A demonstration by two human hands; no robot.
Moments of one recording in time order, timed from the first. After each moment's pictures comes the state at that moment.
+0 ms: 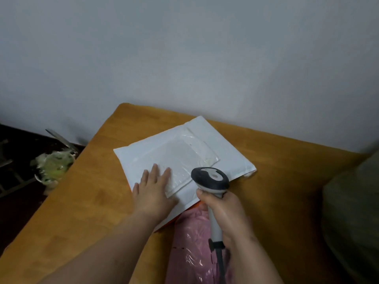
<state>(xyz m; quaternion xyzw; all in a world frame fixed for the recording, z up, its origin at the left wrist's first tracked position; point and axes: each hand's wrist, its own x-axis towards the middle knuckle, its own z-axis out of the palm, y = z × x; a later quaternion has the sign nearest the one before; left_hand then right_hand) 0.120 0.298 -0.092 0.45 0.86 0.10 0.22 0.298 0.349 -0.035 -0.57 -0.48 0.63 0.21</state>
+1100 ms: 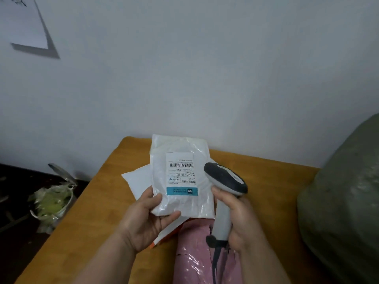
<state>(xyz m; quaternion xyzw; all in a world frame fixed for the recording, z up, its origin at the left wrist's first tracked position) 0.118 0.235 0.014 0.04 0.36 0.63 0.69 0.317 0.310 0.048 -0.44 -0.37 0.72 0.38</state>
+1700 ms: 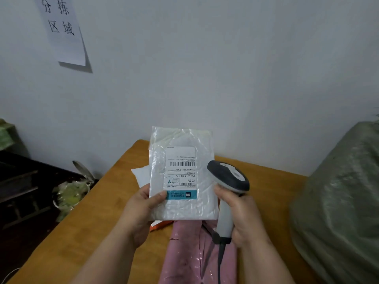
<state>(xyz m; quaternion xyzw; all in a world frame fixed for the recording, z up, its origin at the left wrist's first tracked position) 0.182 0.187 0.053 0.16 0.51 0.68 0.50 0.375 0.281 0.085 -0.44 -0.43 0.69 0.38</state>
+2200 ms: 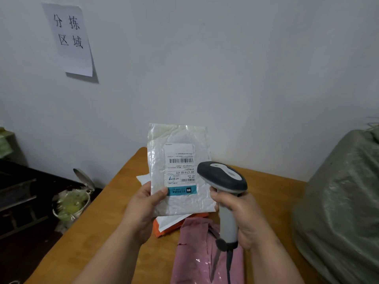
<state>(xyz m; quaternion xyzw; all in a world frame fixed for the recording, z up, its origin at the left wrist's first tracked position) 0.166 0.175 0.077 0.17 0.48 0.72 0.48 0.364 0.252 0.124 -0.42 -0.52 0.66 0.34</state>
